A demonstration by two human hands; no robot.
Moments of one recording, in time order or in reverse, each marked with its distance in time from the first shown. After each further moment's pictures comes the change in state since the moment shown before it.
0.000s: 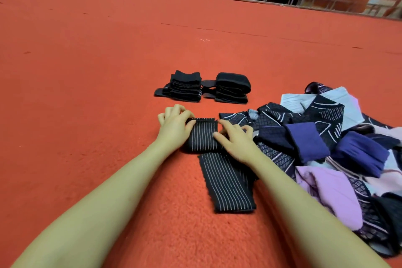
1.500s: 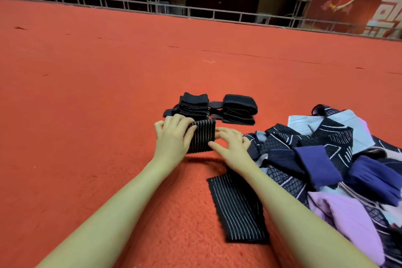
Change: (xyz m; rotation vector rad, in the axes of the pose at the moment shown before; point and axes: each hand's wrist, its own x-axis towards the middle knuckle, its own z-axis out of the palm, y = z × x) left_hand 0.005 -0.006 -0.036 -0.010 0.435 0.207; right_hand 0.032 -0.034 0.004 0.220 0.219 -0.059
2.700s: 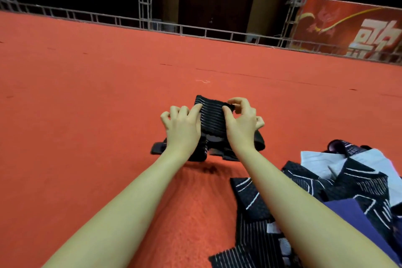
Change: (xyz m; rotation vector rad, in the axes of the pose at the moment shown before) left_hand 0.128 -0.036 0.098 0.201 0.093 -0.077; right_hand 0.159 -0.021 -0.023 0.186 0.649 0.039
